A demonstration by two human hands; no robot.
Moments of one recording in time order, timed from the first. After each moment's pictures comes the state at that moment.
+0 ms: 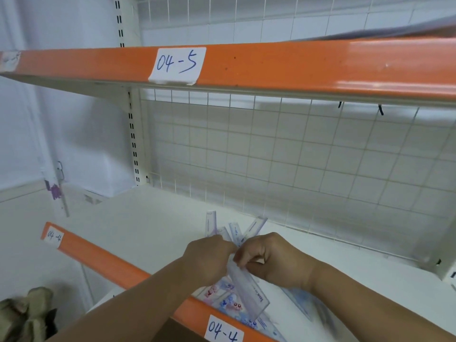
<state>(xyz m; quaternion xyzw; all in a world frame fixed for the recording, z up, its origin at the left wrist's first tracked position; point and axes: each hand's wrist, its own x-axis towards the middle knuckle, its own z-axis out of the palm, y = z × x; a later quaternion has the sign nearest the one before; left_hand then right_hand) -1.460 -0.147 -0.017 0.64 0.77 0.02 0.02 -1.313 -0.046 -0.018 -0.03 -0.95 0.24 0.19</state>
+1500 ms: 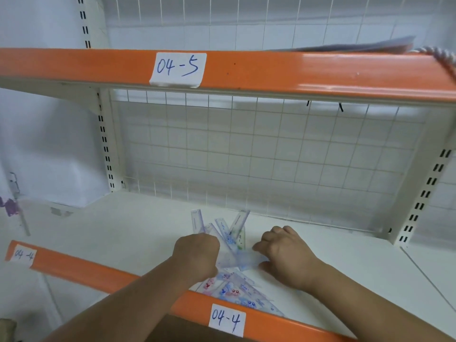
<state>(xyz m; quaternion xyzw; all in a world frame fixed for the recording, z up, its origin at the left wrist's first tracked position) -1.461 -0.163 -0.006 0.63 0.77 -0.06 -0.02 -1.281 -0.075 -0.020 -0.27 -0.95 -0.15 0.08</state>
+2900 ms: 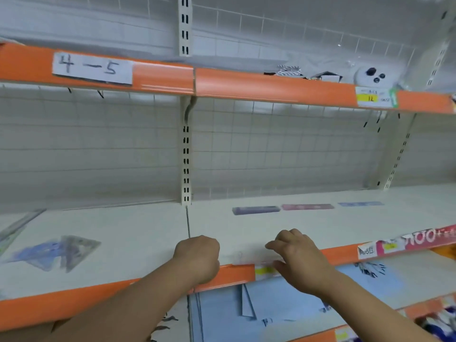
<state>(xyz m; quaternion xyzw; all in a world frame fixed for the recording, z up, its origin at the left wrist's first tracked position) -1.008 -0.128 -0.016 0.79 0.61 -0.04 0.00 -0.788 -0.155 -0.020 -0.58 -0.81 -0.08 0.05</state>
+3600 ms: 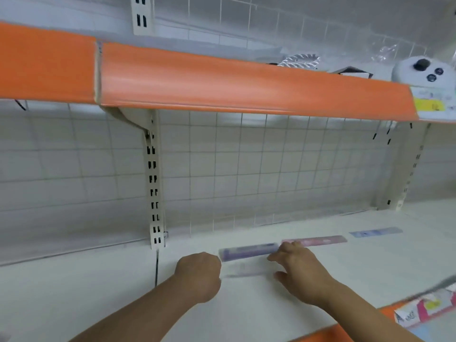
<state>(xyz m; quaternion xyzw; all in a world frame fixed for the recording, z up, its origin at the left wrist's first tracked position) -0.960 0.019 -0.023 0.81 0.58 -0.06 -0.01 -0.738 0.000 -0.032 -0.61 -0.79 -0.06 0.08</state>
